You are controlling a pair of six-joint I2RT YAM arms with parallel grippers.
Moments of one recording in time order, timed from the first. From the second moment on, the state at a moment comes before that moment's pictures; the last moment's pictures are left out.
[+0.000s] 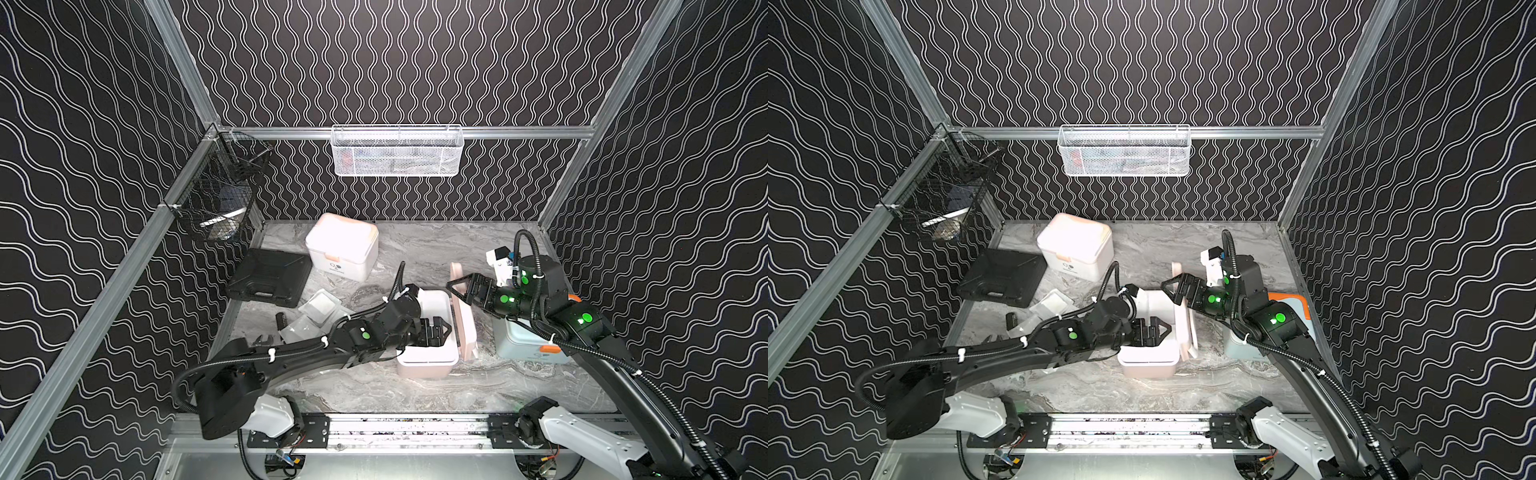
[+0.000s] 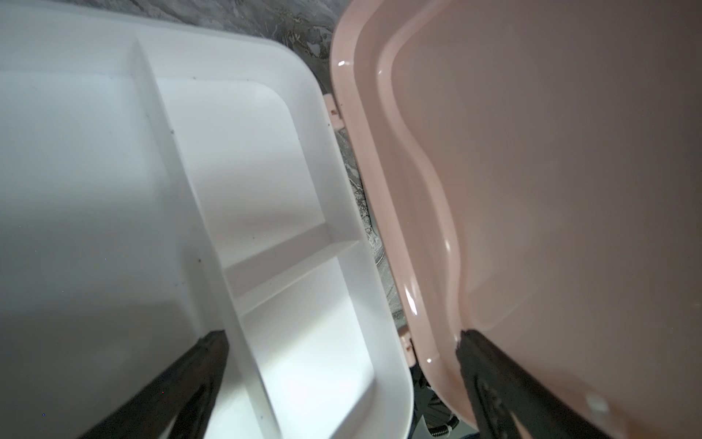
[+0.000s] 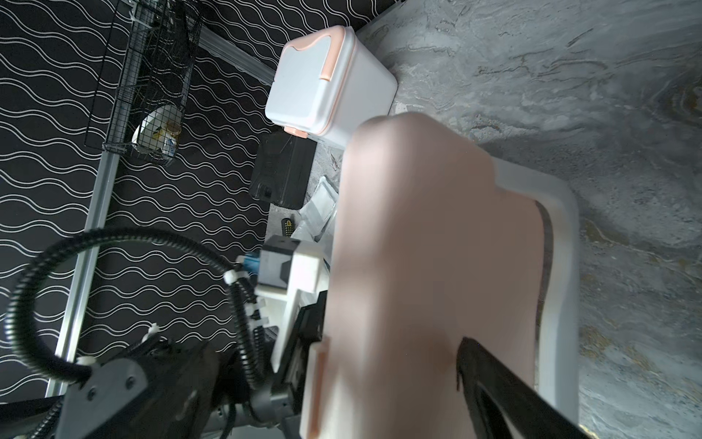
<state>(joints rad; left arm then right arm) -0.96 1.38 0.89 -0.08 0.04 -0.91 0.47 0.97 1.09 -0.69 -0.37 0.76</state>
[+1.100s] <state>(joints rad) -0.60 0.86 0.67 -0.38 0.24 -0.81 0.76 1.20 1.21 -0.74 -0.34 0.67</state>
